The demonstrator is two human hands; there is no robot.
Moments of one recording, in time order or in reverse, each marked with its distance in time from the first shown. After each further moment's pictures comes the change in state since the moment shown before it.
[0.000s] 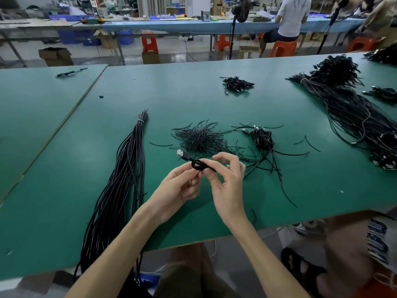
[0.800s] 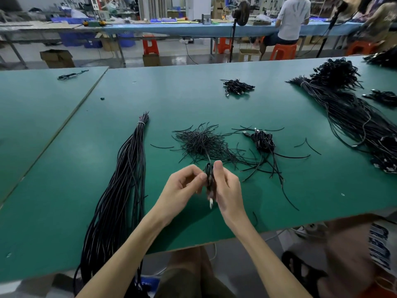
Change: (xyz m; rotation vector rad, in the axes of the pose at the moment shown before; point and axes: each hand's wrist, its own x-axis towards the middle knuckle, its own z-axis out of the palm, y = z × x) left_hand -0.005 -0.003 0.010 0.495 0.126 0.248; right_hand 0.001 -0.001 0.002 0.412 -0.156 0.298
